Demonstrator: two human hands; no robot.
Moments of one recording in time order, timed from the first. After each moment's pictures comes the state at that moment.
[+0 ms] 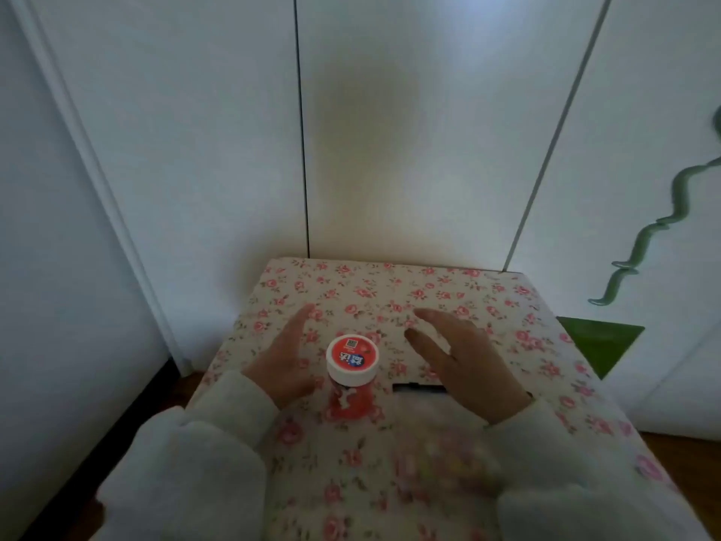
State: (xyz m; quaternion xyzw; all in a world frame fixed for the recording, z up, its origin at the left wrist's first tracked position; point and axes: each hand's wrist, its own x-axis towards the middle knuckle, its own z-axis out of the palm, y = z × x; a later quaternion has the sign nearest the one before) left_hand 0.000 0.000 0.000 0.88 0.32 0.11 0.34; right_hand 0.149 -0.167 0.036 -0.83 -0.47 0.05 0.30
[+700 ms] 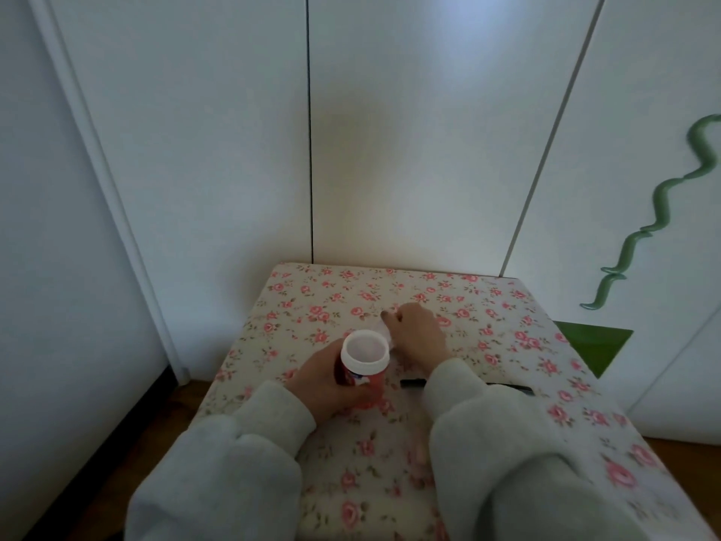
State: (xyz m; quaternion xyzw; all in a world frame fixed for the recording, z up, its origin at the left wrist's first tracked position) left_hand 0.007 -0.025 -0.013 0.85 0.18 0.17 0.47; right_hand 0.163 -0.078 0.001 -0.89 -0.35 0.07 0.30
